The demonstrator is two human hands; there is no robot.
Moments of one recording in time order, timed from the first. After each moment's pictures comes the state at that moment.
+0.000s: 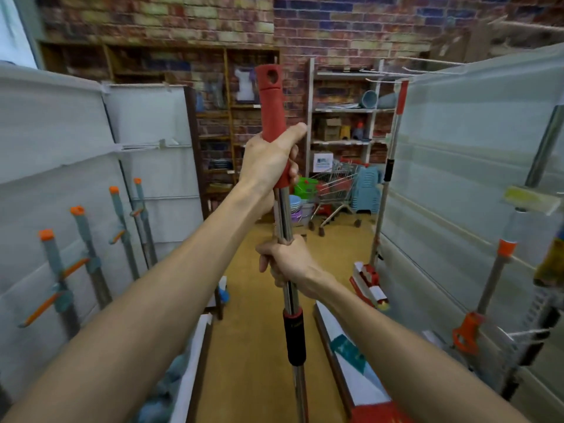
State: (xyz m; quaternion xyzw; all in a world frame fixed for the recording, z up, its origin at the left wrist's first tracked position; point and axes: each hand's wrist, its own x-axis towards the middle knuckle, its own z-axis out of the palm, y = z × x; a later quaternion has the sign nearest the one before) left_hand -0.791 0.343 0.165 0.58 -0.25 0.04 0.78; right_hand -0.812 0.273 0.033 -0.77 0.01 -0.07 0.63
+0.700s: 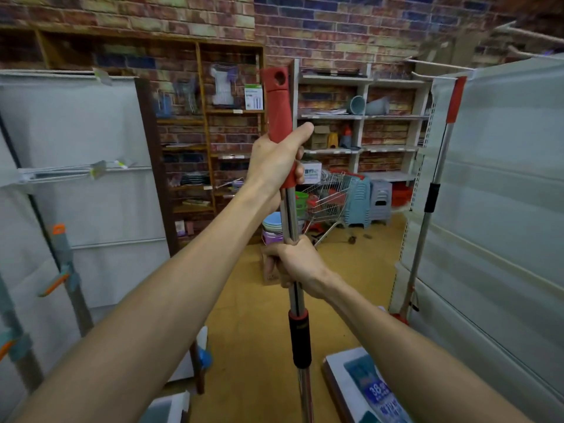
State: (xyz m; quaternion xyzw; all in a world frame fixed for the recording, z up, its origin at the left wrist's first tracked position) left_hand -0.365 0.275 0.179 0.56 -0.29 0.00 0.77; right_hand -0.395 0.206 0.048 -0.77 0.04 -0.11 0.63
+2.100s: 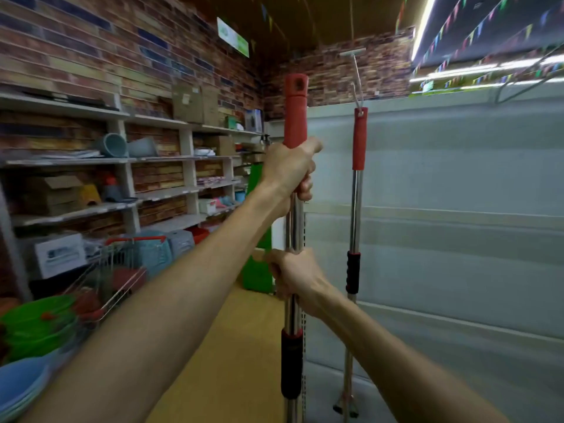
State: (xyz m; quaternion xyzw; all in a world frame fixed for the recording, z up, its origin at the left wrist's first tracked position) left_hand 0.069 -0.203 0.250 0.39 -0.56 -0.33 0.65; right_hand 0.021 -0.204 0.118 -0.61 0.39 -0.45 0.52
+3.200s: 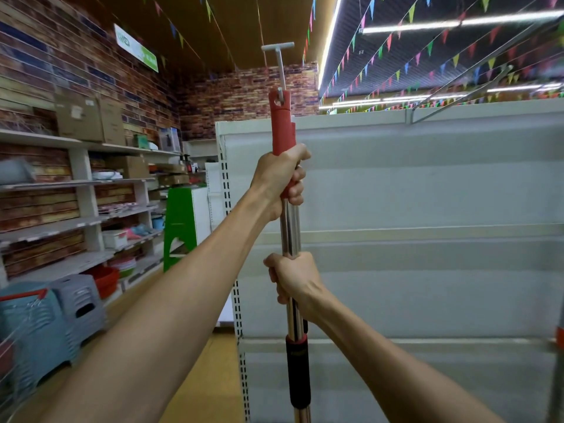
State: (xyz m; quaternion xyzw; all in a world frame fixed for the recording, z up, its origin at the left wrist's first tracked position) left_hand 0.001 -0.348 0.267 0.28 -0.61 -0.47 0.57; right_hand -0.050 -0.325 0.133 -0.52 0.50 -0.55 0.41
